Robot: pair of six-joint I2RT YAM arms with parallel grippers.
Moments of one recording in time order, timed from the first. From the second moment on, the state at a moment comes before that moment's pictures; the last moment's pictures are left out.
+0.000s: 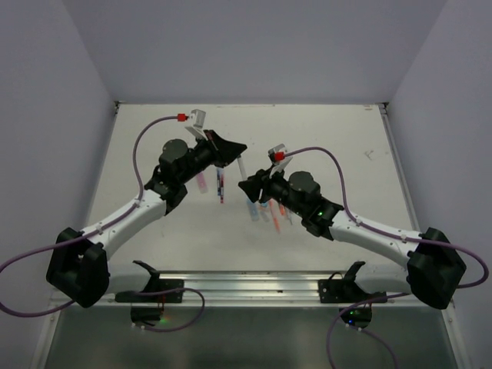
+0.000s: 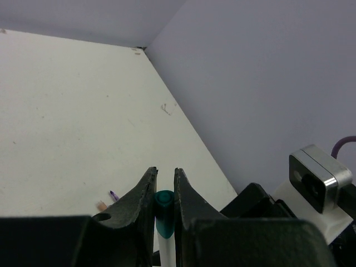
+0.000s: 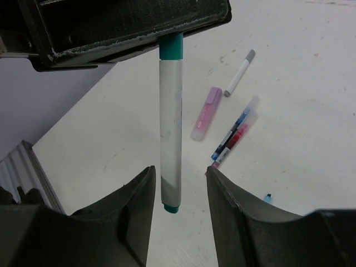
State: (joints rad) left arm -0.51 1.28 0.84 0.44 0.28 -0.75; right arm 0.85 1.24 0.71 0.41 0.03 0.38
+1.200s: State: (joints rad) left arm -0.50 1.31 0.78 0.78 0.61 -0.70; right arm 0.68 1.28 0.82 0.38 -0.52 0.36
